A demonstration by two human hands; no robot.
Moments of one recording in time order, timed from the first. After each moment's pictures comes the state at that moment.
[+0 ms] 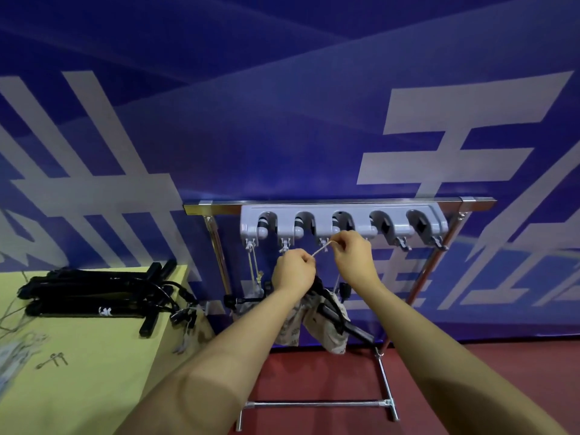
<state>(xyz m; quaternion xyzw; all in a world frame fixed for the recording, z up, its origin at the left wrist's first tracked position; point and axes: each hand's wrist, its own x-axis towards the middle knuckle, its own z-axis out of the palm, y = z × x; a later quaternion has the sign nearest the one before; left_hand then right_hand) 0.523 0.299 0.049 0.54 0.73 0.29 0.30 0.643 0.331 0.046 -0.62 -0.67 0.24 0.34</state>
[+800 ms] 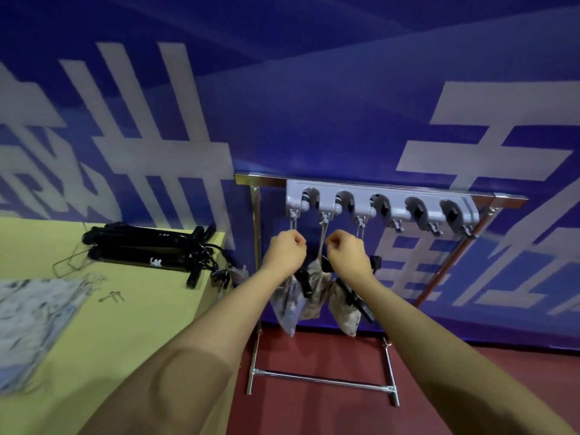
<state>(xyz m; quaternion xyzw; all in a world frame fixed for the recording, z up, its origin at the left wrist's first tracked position) 0.429 0.233 0.062 0.53 0.72 0.32 0.31 0.565 0.260 0.047 -0.61 -0.70 0.27 0.26</state>
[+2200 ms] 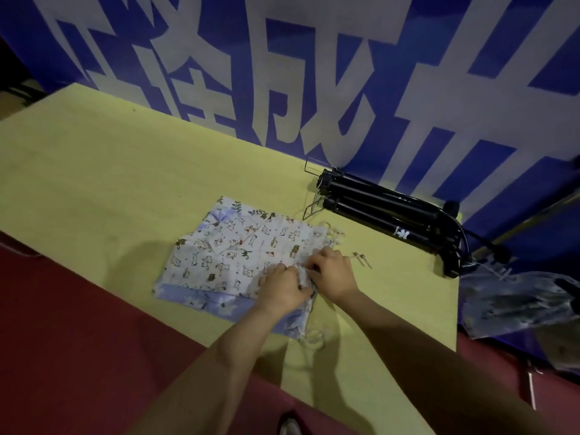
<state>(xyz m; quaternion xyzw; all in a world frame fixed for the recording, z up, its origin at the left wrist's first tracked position) -0.075 0.023 -0.081 0.46 0.83 0.09 0.31 0.023 0.113 -0.104 -0.41 -0.89 0.21 -0.01</state>
